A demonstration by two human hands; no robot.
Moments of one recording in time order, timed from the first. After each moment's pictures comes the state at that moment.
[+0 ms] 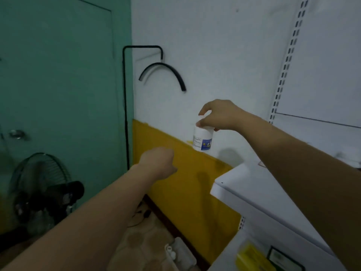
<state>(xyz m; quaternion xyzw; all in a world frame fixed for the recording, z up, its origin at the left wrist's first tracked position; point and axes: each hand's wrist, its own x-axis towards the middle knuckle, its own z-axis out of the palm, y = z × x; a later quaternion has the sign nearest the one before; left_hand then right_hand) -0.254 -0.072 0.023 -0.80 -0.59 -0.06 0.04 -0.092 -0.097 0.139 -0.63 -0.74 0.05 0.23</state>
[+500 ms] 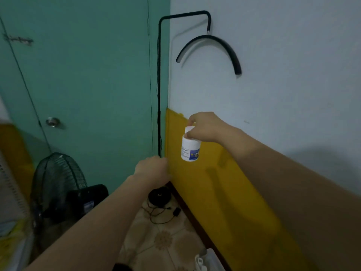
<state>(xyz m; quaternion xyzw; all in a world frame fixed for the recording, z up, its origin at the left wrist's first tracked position) -0.377 0.134 -0.052 -0.72 -0.70 -0.03 -0.02 -0.229 0.162 0.059 -0.55 -0.82 0.10 0.15</state>
